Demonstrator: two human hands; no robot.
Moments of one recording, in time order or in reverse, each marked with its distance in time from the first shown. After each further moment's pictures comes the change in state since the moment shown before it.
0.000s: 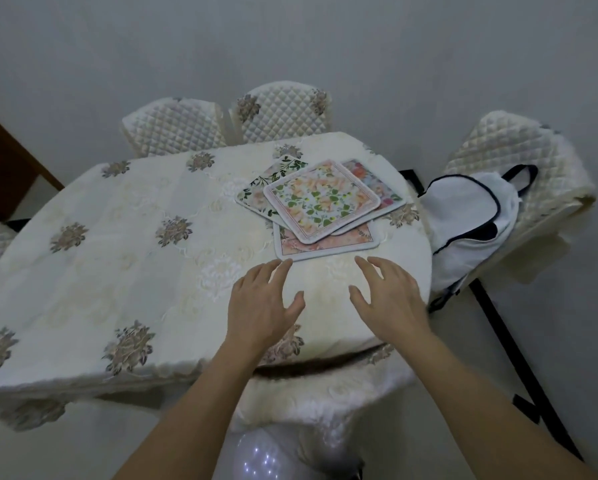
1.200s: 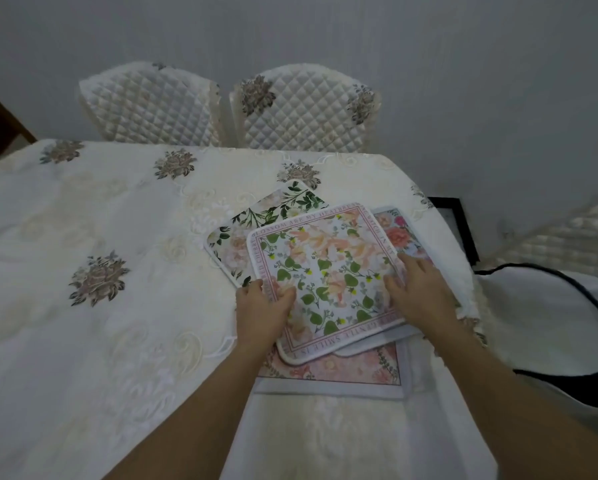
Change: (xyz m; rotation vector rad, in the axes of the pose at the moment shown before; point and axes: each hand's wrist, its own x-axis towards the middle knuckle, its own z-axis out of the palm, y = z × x) left_hand 0.320 -0.042 0.184 -0.723 -0.061 -0.811; right_hand 0.381 0.144 0.142 0.122 -0.142 0.093
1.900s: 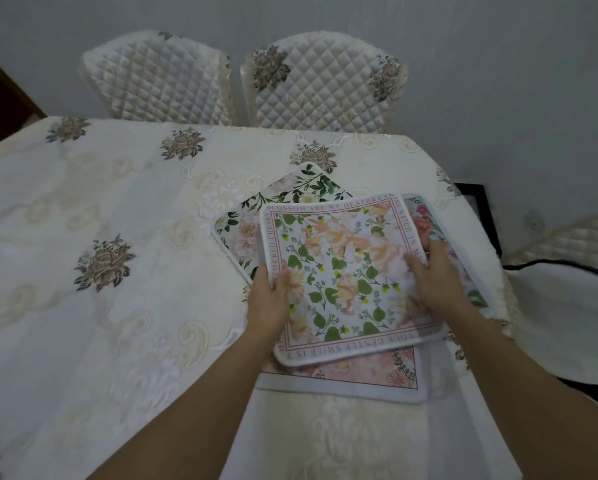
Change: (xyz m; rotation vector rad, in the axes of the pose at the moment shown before) left_hand 0.013 -0.005 0.010 -0.365 0.013 0.036; right_hand 0.038 0.005 0.025 0.464 -0.077 0.190
